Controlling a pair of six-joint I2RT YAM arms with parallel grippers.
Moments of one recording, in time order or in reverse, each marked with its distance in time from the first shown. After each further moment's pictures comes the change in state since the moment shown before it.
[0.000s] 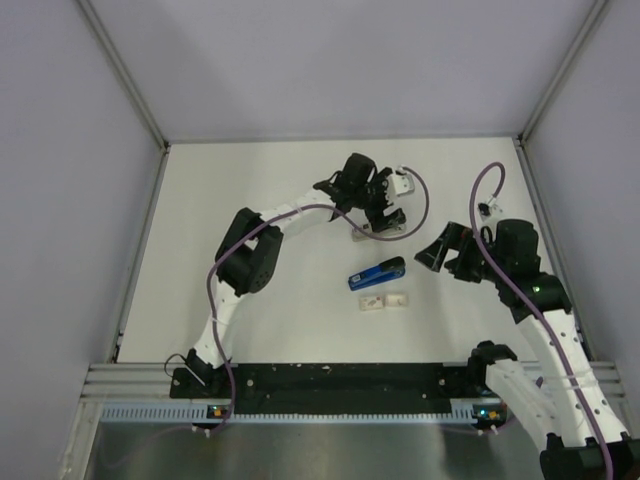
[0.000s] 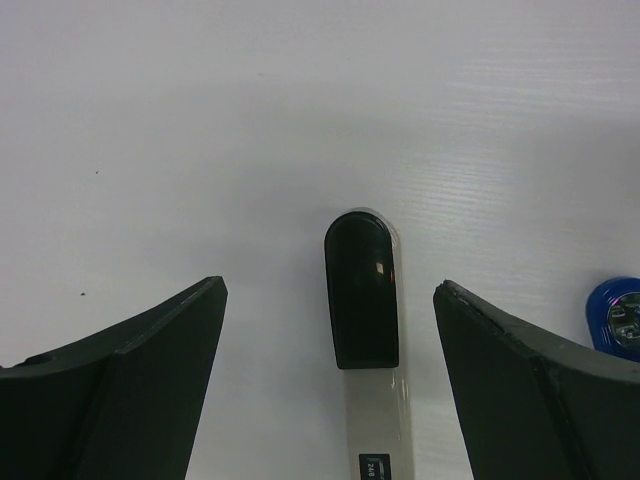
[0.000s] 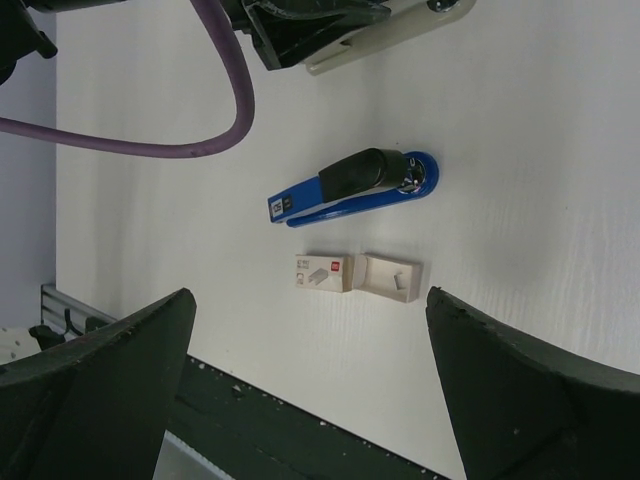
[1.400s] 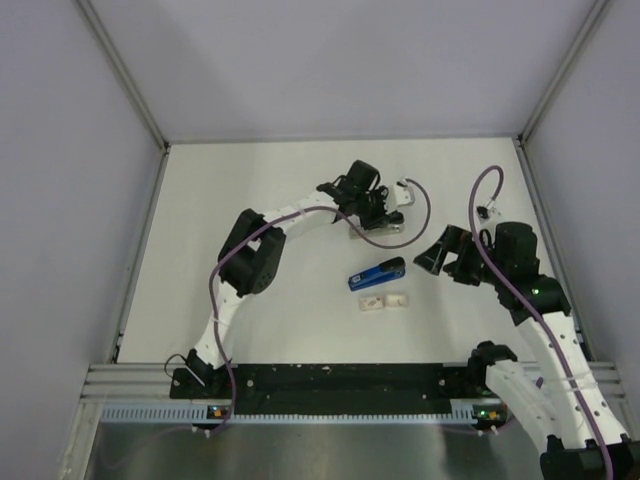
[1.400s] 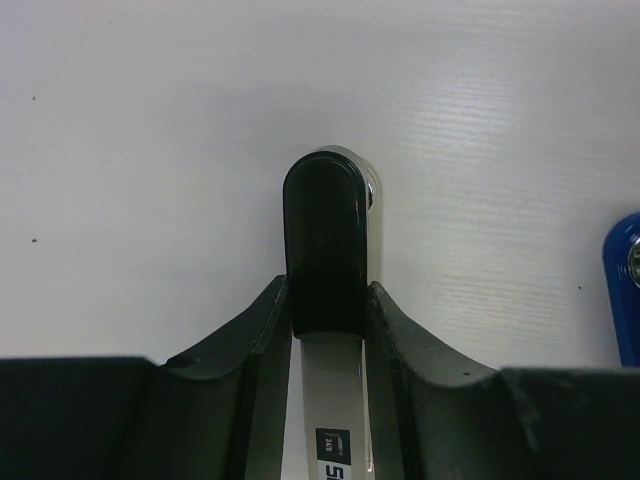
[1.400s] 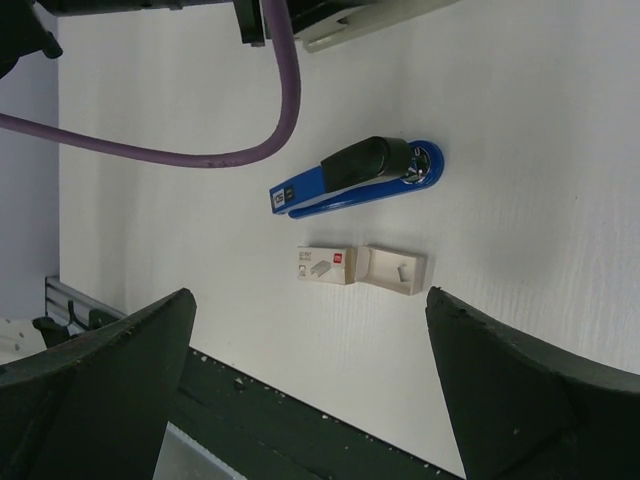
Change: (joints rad) left arm -0.013 0.043 0.066 -0.196 -0.085 0.096; right arm 0.002 -0.016 -0.019 -0.001 -0.018 0.009
